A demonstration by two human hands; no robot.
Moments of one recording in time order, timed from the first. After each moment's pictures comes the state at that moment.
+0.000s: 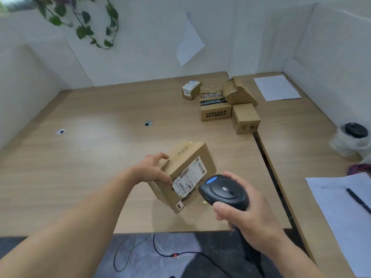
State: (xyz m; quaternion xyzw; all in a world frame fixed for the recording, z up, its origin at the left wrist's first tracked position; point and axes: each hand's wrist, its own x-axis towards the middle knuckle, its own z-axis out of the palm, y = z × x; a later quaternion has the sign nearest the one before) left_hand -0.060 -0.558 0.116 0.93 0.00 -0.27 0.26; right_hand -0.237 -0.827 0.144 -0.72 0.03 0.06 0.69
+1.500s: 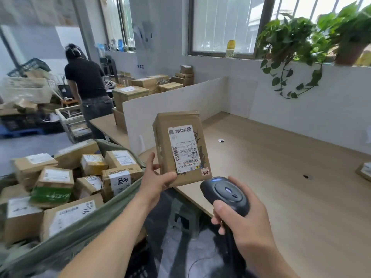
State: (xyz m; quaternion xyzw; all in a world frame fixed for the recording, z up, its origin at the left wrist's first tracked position) left_hand -0.396 -0.062 0.177 0.57 0.25 0.28 0.73; right_hand -0.371 -0.314 0.221 -0.65 -0.22 0.17 0.71
